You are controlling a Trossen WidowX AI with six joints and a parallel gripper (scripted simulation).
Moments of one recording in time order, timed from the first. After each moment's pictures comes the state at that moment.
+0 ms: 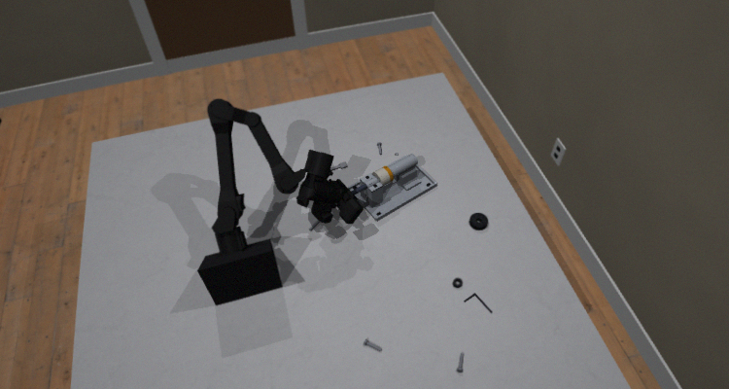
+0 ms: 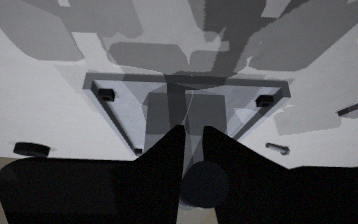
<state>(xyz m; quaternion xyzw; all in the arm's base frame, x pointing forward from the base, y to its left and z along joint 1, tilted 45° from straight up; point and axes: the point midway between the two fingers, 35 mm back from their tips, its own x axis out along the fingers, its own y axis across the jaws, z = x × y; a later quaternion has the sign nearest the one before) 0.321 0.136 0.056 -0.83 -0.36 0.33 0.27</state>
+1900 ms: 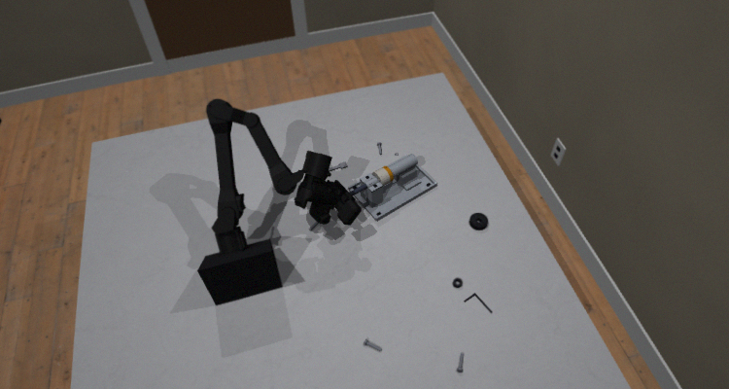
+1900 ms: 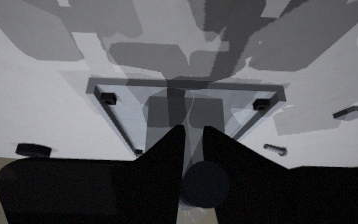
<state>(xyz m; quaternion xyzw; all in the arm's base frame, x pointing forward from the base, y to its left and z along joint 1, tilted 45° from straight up) 0.316 0.133 0.054 -0.83 -0.36 0.33 0.27</state>
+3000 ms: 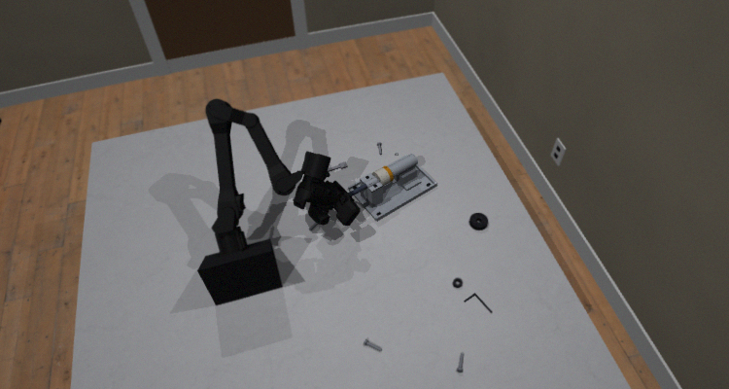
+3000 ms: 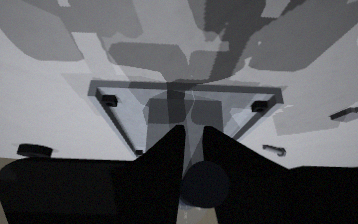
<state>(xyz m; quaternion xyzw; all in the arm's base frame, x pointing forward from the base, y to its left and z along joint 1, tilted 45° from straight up) 0.312 0.132 0.054 -0.83 -0.36 0.33 0.27</state>
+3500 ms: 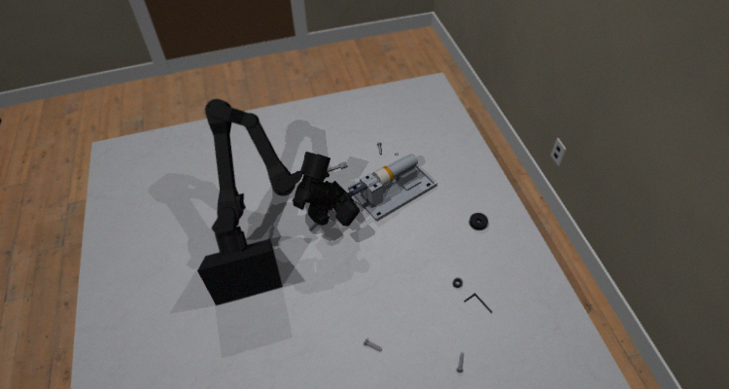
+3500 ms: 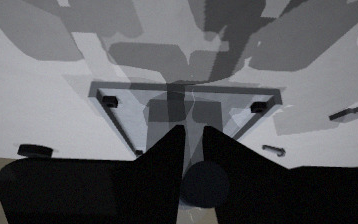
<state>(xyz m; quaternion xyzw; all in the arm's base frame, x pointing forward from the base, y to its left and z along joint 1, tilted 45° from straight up) 0.311 0.131 0.053 -0.83 -0.36 0.33 0.27</state>
